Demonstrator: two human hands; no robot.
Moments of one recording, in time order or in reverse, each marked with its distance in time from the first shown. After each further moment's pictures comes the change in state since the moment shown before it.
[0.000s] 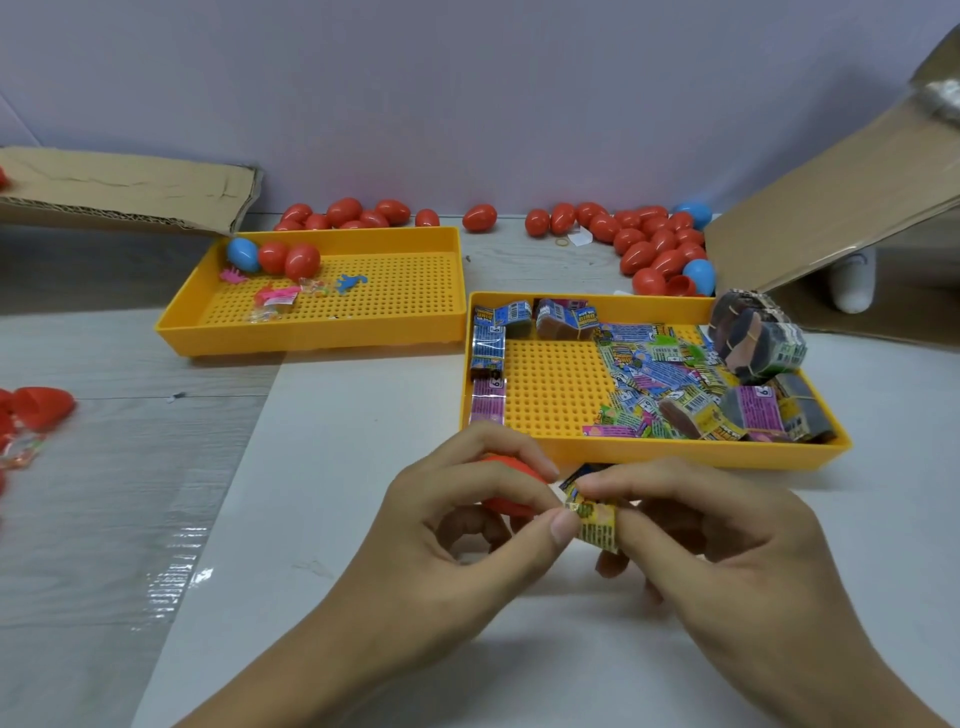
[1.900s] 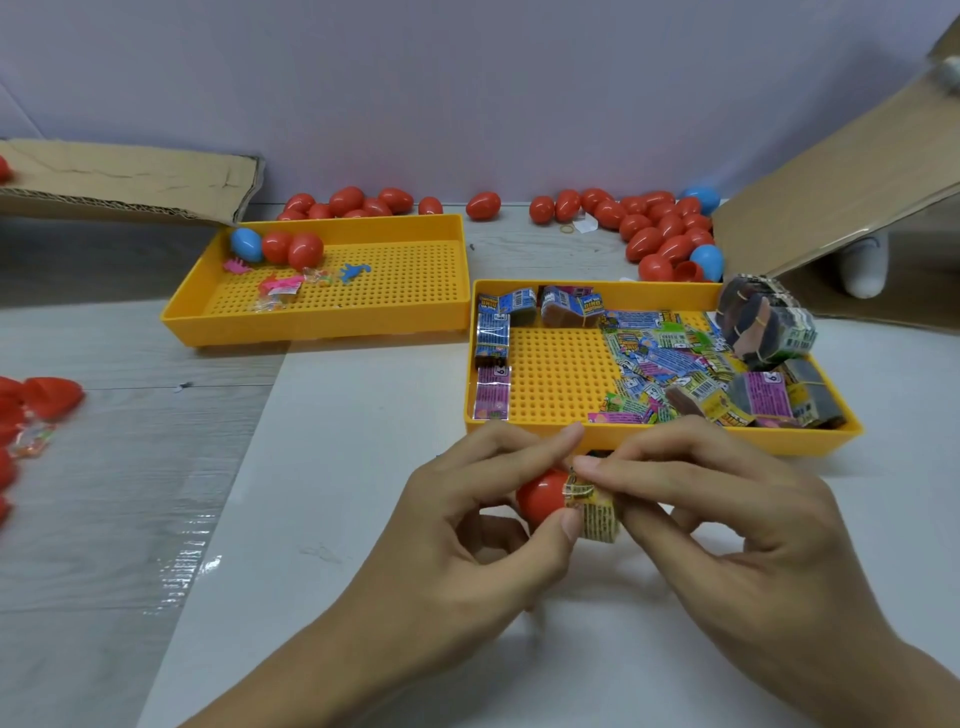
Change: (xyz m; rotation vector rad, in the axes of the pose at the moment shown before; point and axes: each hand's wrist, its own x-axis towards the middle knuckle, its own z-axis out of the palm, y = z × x) left_hand -0.007 -0.005 0.008 -0.115 0.006 -0.070; right_hand 0.005 0.005 -0.008 -0.242 -0.037 -0.316
